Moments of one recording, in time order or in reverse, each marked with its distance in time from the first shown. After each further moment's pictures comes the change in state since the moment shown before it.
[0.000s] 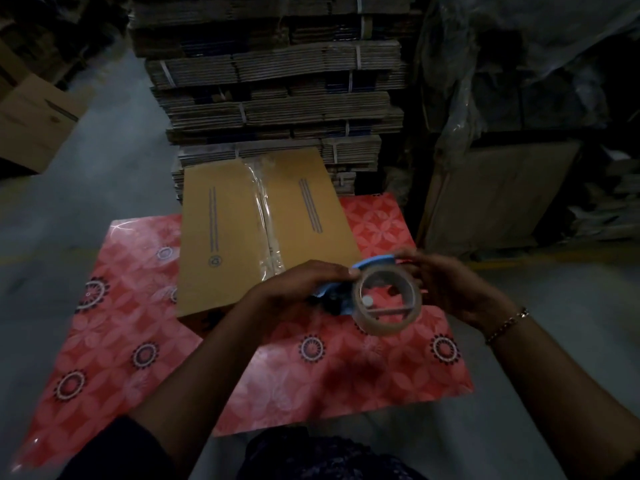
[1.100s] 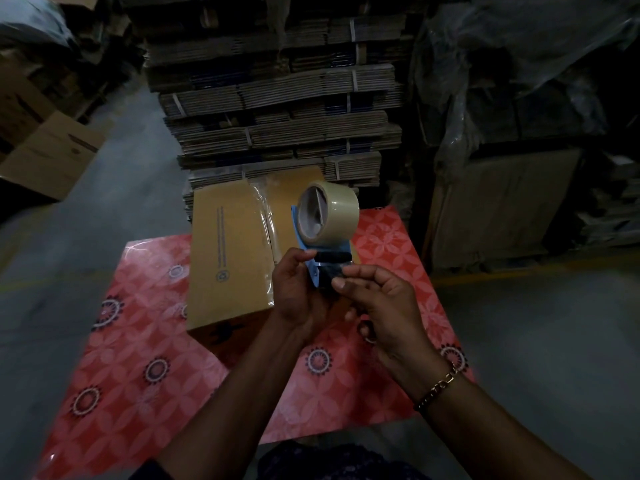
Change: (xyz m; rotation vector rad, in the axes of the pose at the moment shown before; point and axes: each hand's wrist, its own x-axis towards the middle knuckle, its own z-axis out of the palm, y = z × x) left_hand -0.004 0.003 0.028 -0.841 0.174 0.362; right_hand -0.034 0.001 0.128 0.284 0.358 -0.270
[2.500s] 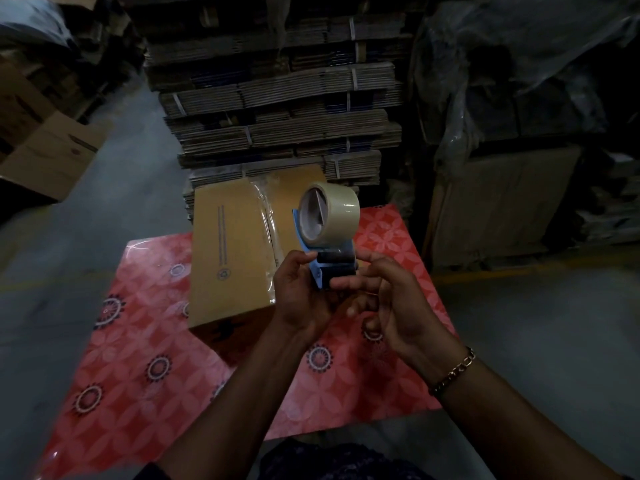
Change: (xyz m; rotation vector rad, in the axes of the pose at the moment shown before) left_hand -0.010 -0.005 -0.002 0.018 -0.060 -0.040; right_hand 0.006 -0.016 -0.009 0.016 -0.167 0.148
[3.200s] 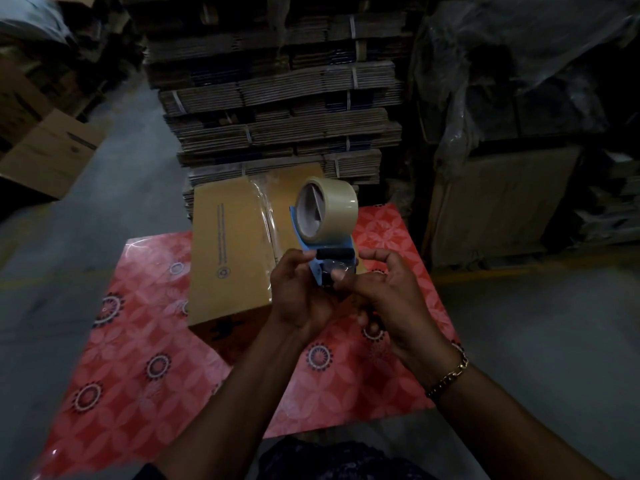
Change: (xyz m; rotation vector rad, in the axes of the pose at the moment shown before) left_hand -0.003 0.003 0.000 -0.027 0.008 0.026; right_hand -0.007 0.005 0.006 -0.151 0.119 -0.164
